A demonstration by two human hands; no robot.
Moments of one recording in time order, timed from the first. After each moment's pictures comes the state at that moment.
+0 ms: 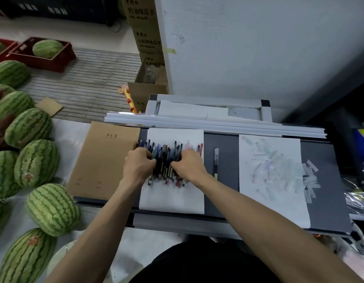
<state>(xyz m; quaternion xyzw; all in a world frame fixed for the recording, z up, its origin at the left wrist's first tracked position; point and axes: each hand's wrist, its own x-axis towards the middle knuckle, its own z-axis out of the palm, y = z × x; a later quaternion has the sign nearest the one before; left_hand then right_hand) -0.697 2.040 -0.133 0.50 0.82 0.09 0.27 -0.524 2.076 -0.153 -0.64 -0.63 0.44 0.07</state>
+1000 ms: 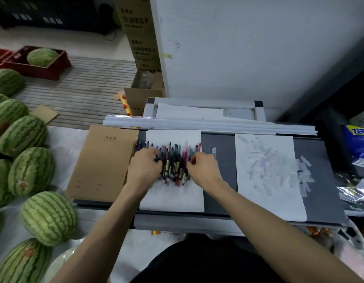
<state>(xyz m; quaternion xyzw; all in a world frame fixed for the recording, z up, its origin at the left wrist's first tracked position) -0.681 2.027 -0.122 0.56 0.78 0.12 0.25 -0.480 2.053 -0.148 -0.67 -0.66 0.34 0.09</state>
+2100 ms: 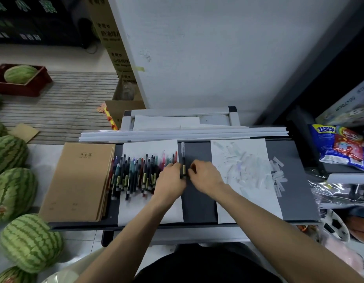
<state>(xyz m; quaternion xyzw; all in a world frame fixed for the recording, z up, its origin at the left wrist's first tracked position) -0.542 2.044 -0.142 0.64 0.70 0.07 0.32 -0.399 2.069 -0.149 -0.66 -0.68 0.31 0.03</state>
